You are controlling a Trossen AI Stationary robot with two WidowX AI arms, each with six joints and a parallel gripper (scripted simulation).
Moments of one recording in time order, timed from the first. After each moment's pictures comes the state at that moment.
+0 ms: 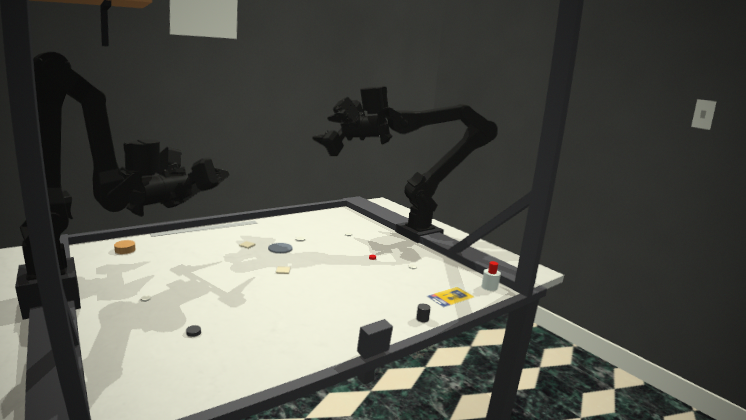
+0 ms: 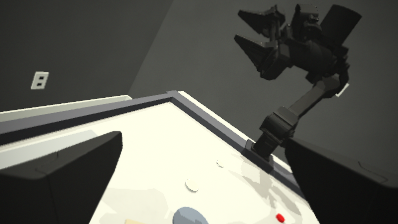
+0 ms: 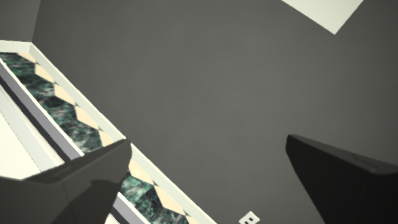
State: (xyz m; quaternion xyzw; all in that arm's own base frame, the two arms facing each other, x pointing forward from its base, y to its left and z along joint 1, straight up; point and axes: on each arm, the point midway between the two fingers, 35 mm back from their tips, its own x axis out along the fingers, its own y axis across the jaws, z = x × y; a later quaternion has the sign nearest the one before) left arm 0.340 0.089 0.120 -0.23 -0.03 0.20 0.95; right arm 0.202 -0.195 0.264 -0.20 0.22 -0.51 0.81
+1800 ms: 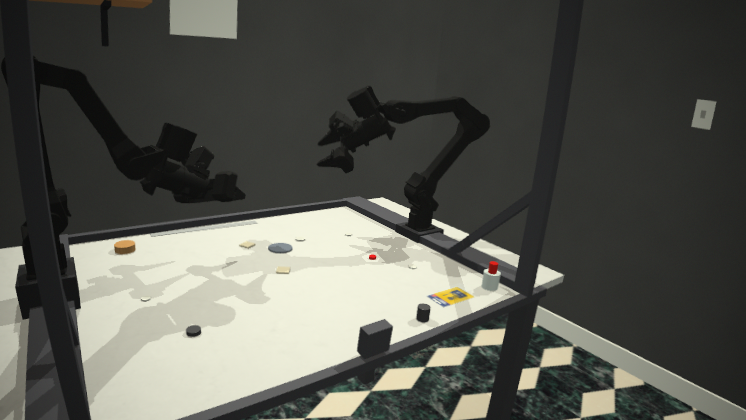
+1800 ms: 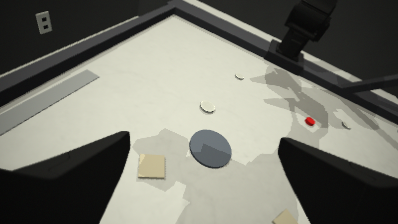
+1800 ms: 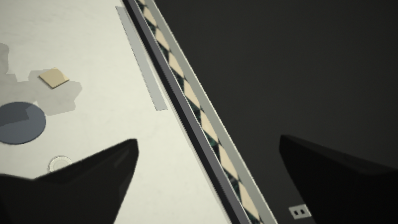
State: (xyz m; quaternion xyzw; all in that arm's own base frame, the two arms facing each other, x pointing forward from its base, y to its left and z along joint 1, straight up) left arm 0.371 0.065 0.094 -0.15 0.20 0.17 0.95; right arm 0.236 -0.143 0.212 -0.17 0.36 -0.32 0.86
